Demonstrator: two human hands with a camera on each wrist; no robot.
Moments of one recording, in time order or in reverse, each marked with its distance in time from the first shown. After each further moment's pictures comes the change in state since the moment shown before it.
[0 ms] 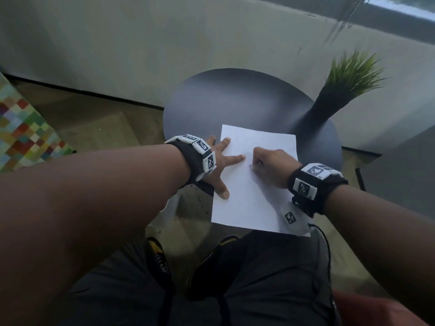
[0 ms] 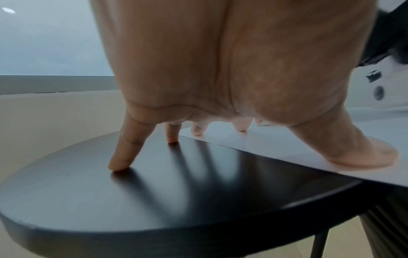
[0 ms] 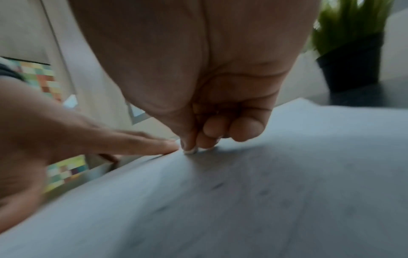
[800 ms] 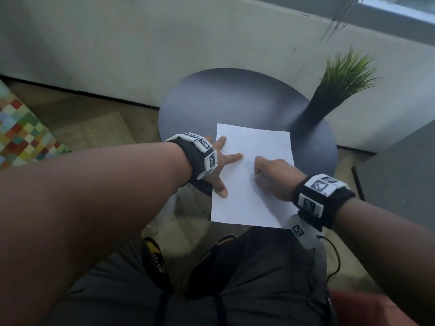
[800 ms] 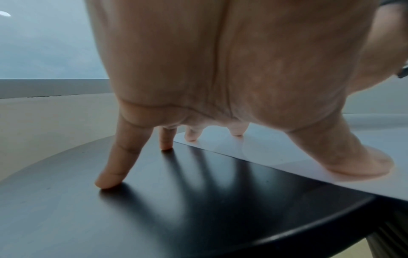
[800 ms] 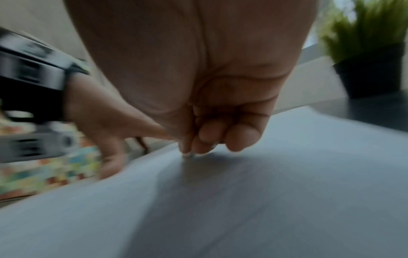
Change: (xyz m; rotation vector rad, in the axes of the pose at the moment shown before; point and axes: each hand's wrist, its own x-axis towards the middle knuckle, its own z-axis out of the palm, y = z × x) left_hand 0.005 0.011 -0.007 0.063 -0.027 -0.051; right_hand -0.032 0.004 0.005 -0.054 -0.051 -0.009
